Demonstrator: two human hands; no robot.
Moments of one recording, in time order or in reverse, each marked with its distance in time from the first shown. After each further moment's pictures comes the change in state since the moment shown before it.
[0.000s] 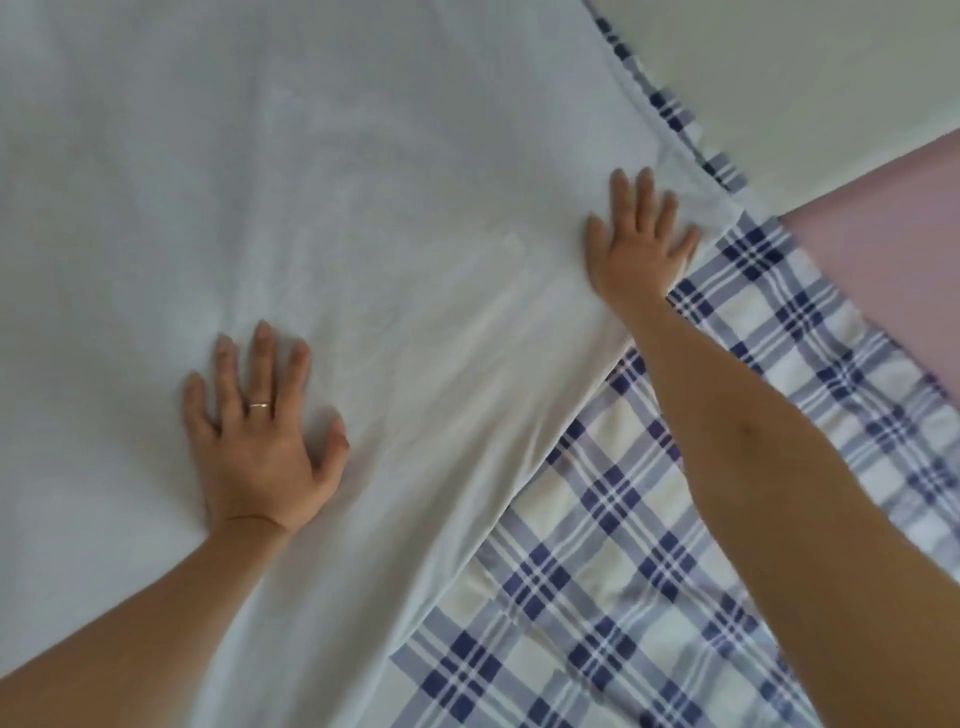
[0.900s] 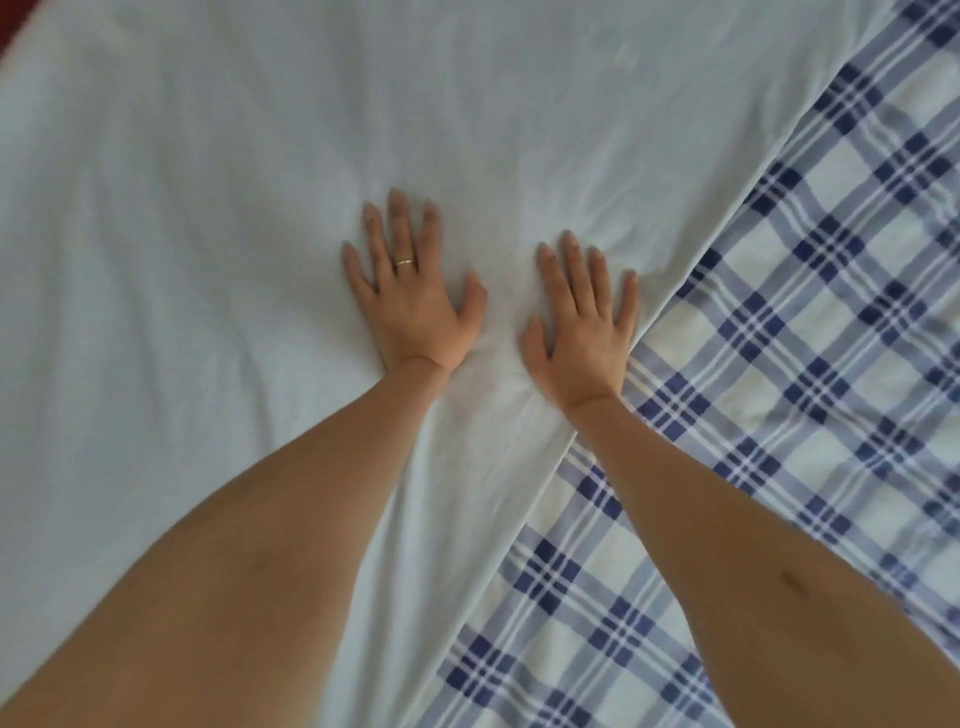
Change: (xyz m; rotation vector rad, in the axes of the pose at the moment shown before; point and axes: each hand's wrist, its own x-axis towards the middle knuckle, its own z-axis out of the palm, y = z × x) left_hand 0.001 -0.005 -0.009 -0.029 -0.212 0.015; right_hand -0.283 -0.111 0.059 0.207 0.046 -0.235
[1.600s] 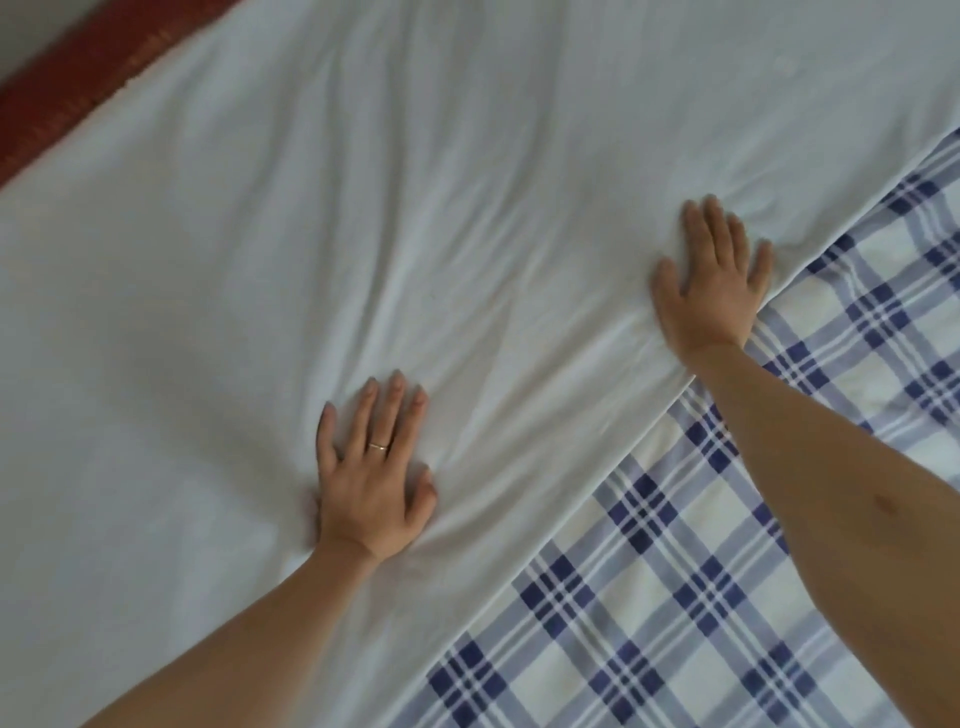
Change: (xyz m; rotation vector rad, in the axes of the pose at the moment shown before) left_hand -0.262 -0.162 0.005 0.137 0.041 0.088; right_hand -0.011 -0.006 -0.001 0.040 0.073 -0.001
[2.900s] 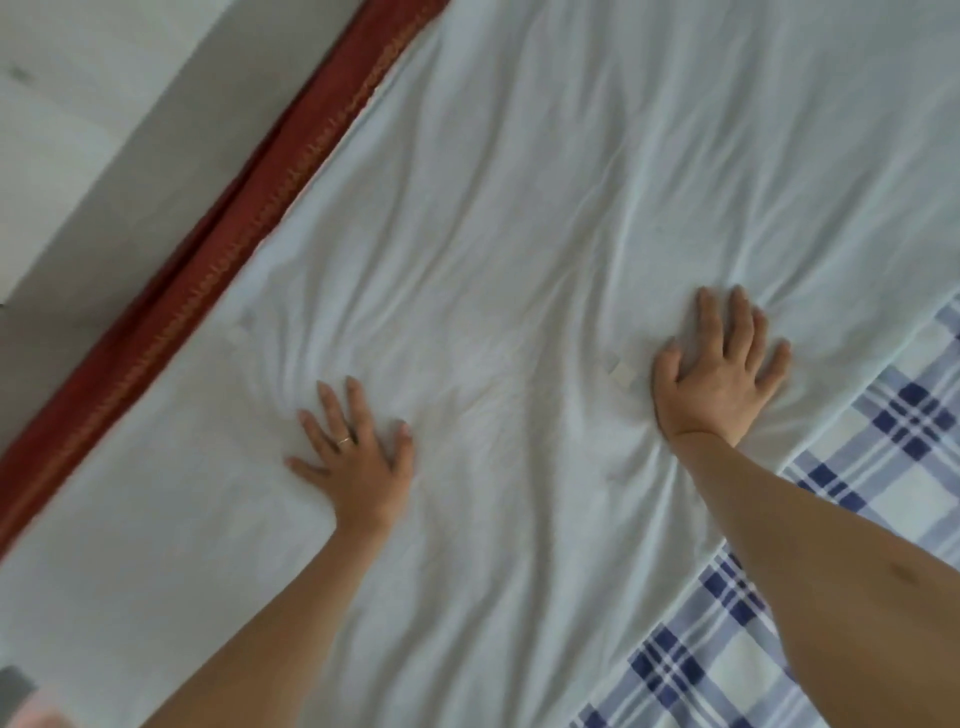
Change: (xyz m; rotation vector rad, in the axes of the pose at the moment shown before) left_hand -0.083 -0.227 -0.035 -0.194 -0.420 -0.650; right_hand -0.201 -0.218 0.042 0.117 0.061 0.291
